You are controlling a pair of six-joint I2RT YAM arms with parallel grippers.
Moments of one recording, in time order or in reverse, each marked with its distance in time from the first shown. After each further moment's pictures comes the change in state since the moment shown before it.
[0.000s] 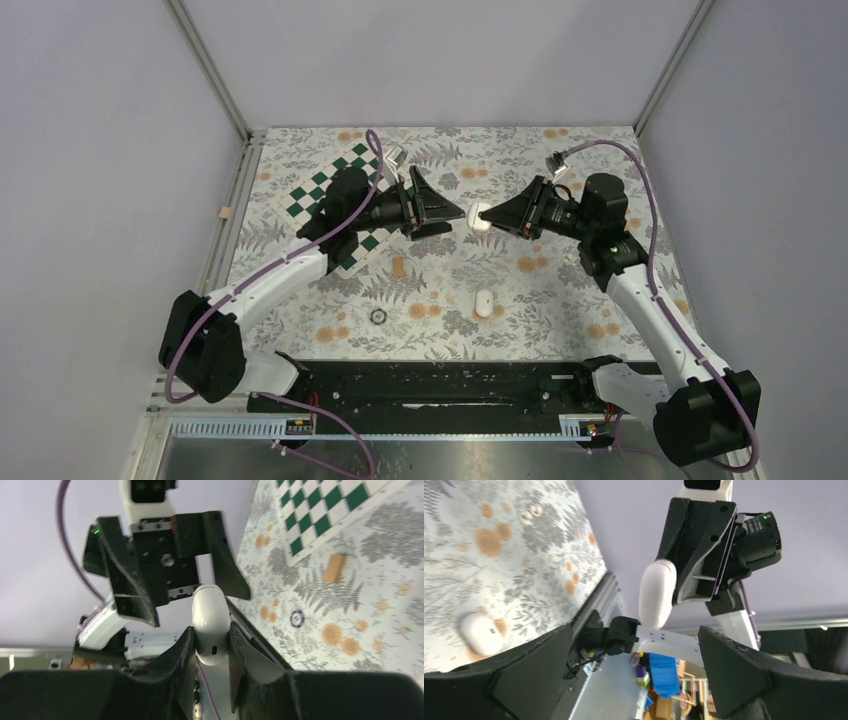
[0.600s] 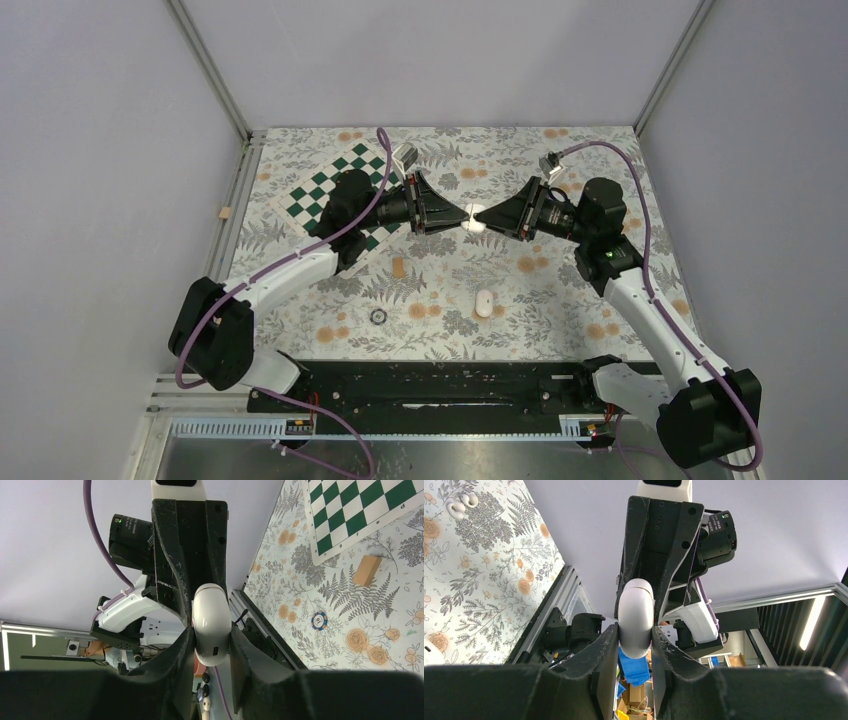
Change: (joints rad) left arm -0.013 0.046 -0.011 0.208 0.063 -0.161; right arm 0.029 -0.009 -0.034 0.107 -0.025 0.068
